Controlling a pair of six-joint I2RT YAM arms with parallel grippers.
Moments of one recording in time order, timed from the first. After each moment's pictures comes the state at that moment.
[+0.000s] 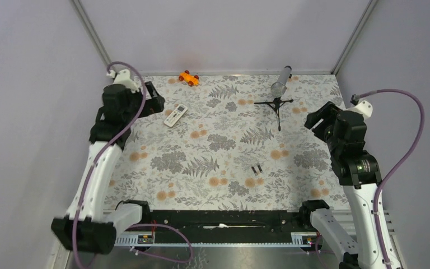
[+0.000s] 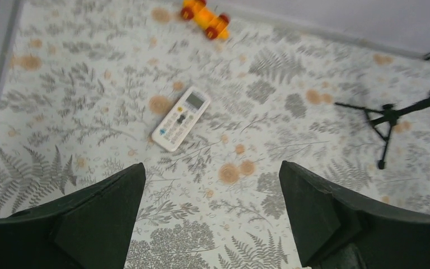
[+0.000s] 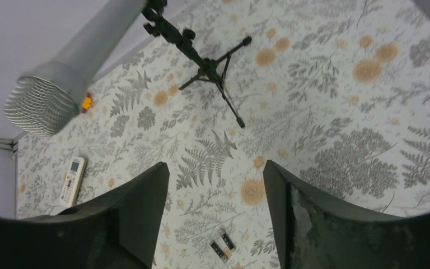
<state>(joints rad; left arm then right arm) -0.10 1.01 1.15 -0.48 0.07 -0.32 0.12 0.77 1.12 -0.73 0.27 0.58</state>
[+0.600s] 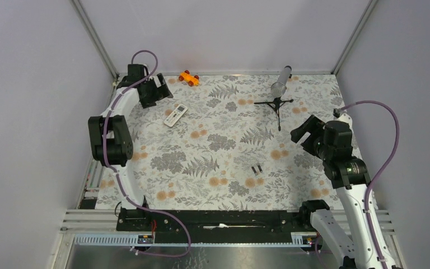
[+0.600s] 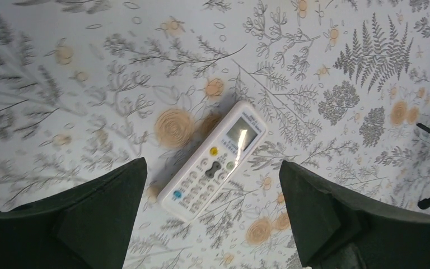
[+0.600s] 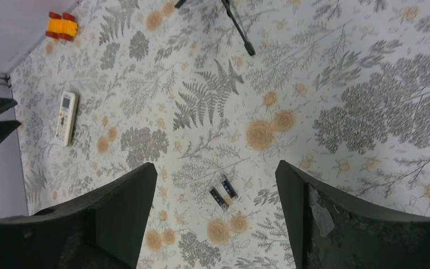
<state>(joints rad) 0.04 1.95 1.60 -0.51 0.23 -0.38 0.12 0.72 0.92 -0.76 0.08 0.64</state>
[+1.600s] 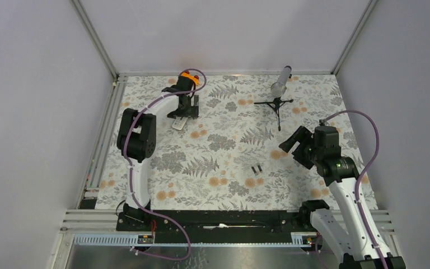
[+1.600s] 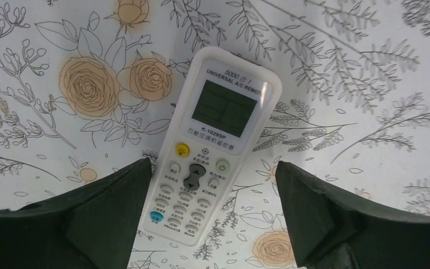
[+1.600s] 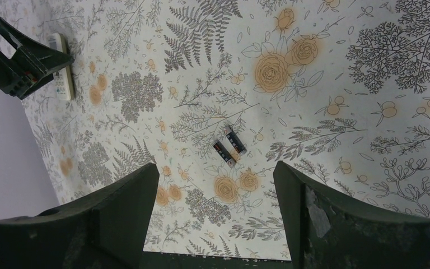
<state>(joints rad) -0.30 2.12 1.63 -0.59 -0.18 -0.28 0.12 0.74 0.75 -0.76 -0.12 0.75</state>
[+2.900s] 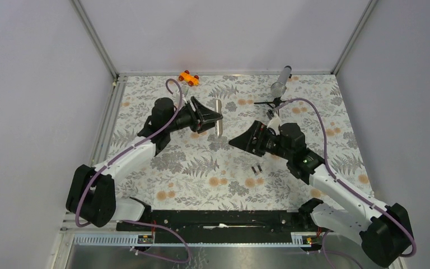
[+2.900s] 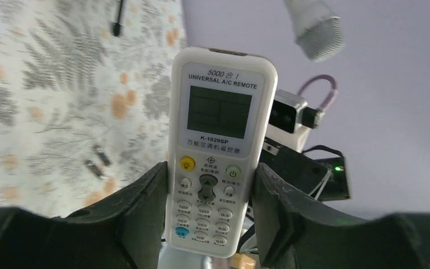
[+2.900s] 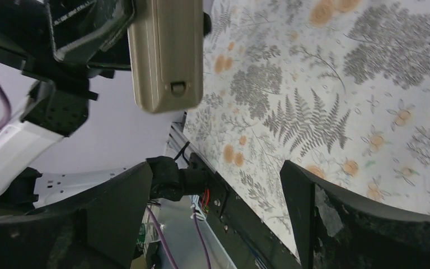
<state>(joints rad) -0.42 1.34 0.87 0.24 0.63 -1.18 0.57 0.96 0.61 0.03 -0.40 0.97</state>
